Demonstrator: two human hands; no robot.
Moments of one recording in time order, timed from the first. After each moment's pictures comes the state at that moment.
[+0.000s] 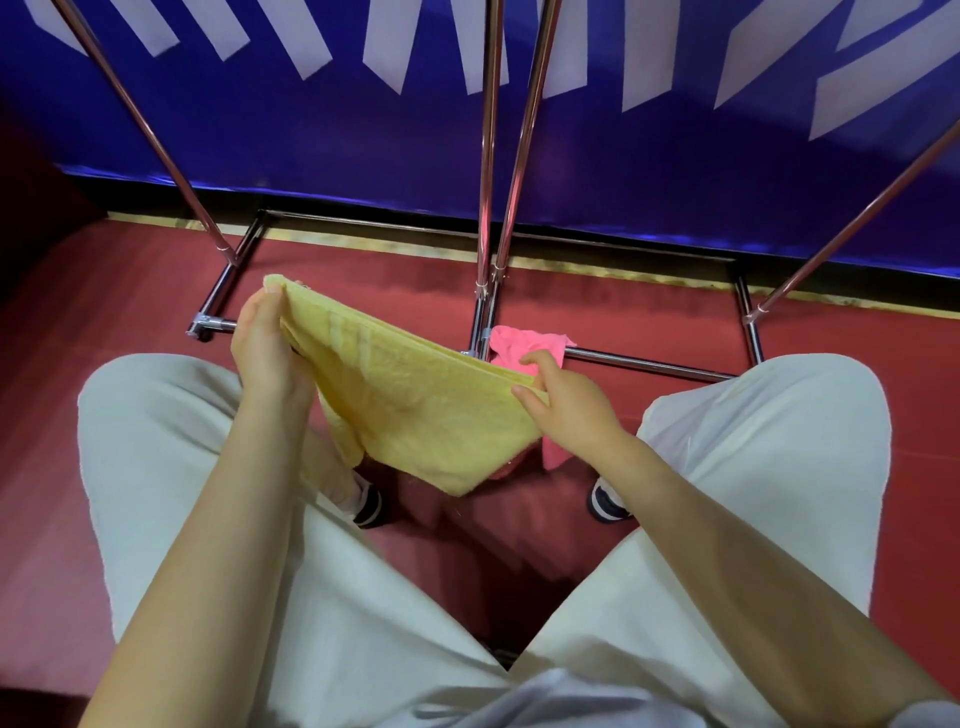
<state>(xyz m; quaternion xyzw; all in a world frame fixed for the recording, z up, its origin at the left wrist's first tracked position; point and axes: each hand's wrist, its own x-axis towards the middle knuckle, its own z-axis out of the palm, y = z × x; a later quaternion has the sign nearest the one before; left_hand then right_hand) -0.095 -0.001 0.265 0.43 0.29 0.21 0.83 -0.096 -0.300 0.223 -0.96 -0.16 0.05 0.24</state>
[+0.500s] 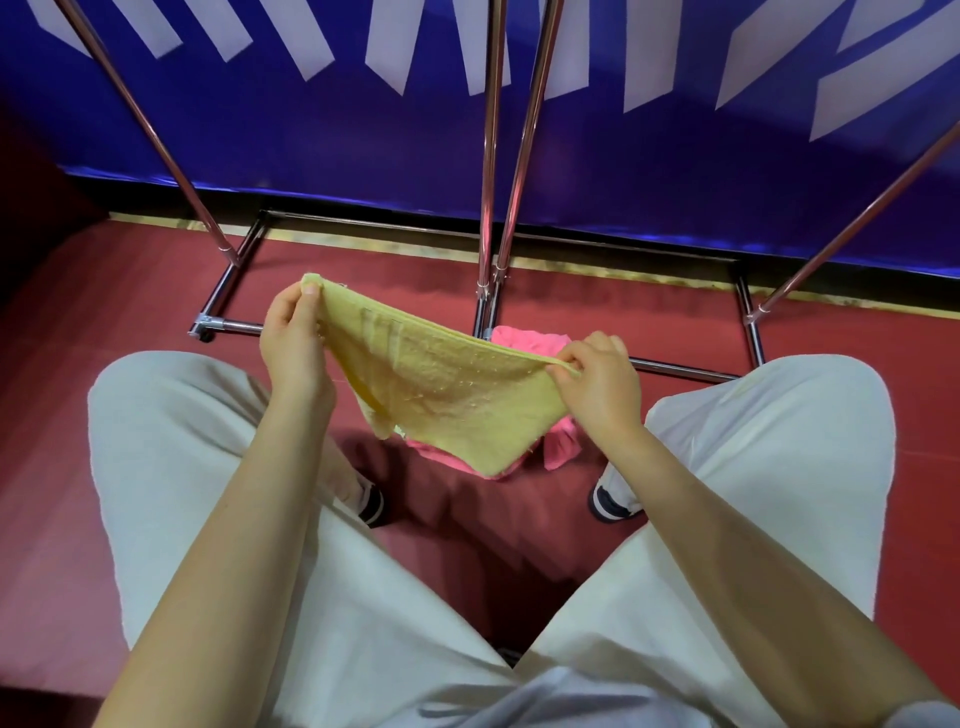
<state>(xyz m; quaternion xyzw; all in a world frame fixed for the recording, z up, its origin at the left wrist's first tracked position) -0.093 -0.022 0.262 0.58 0.27 0.21 0.74 -0.084 -0.313 0.225 -0.96 -0.02 -0.06 0.27</state>
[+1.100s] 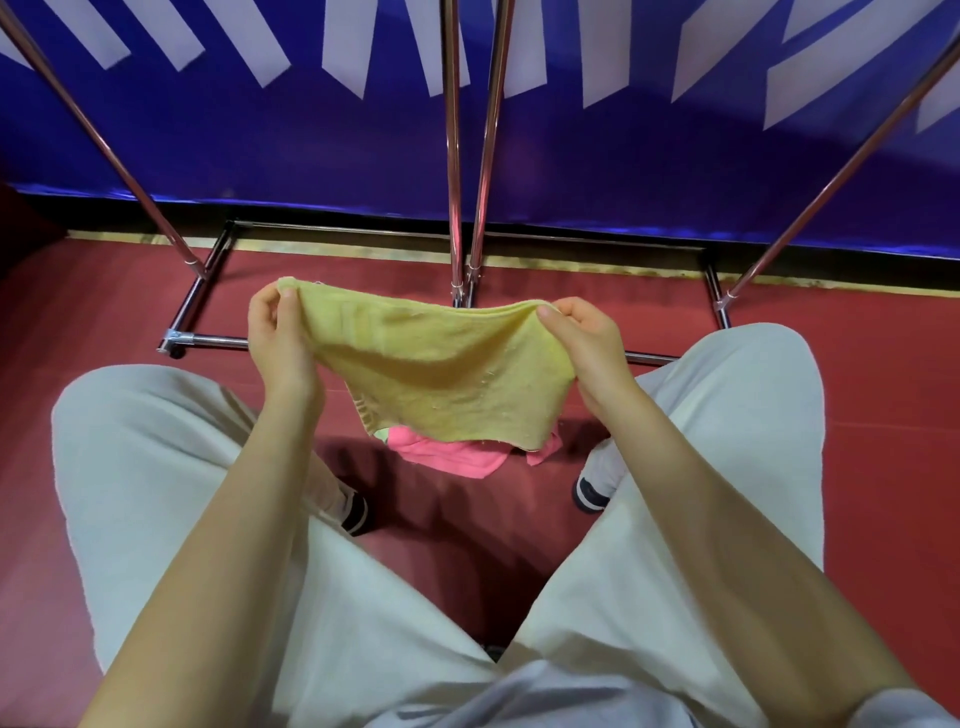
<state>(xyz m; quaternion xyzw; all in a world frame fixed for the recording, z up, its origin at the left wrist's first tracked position) -0.082 -0.037 0.255 0.62 0.26 0.22 0.71 -0.077 -0.318 0.272 -0.73 0.07 0.03 0.68</state>
